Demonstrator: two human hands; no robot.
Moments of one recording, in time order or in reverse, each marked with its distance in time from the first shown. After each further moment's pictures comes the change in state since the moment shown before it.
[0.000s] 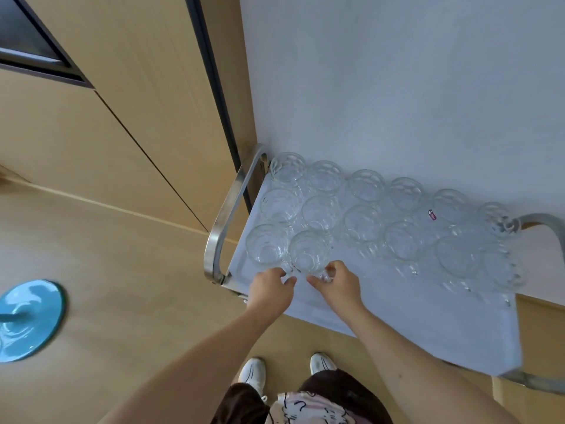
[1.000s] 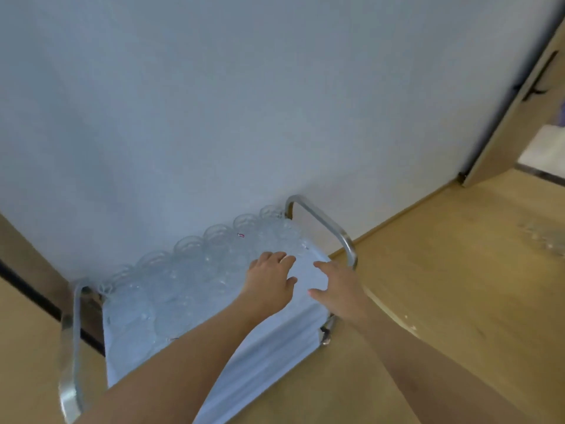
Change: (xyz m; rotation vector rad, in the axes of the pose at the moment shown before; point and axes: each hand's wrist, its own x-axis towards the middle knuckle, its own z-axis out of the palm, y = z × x) left_hand -0.152 0.178 0.056 0.714 -0.135 1.435; right_hand -0.244 0.074 -0.158 -0.186 0.650 0.144
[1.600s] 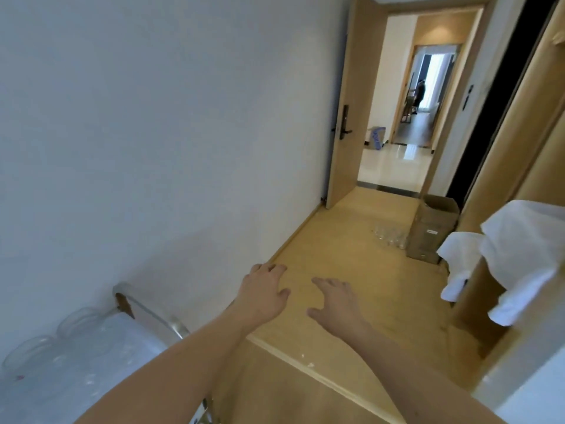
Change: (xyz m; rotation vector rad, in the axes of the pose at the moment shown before) left_hand 0.212 0.360 0.029 -0.111 -0.074 0.382; right_hand -0.051 0.300 -0.231 -0.121 0.310 0.402
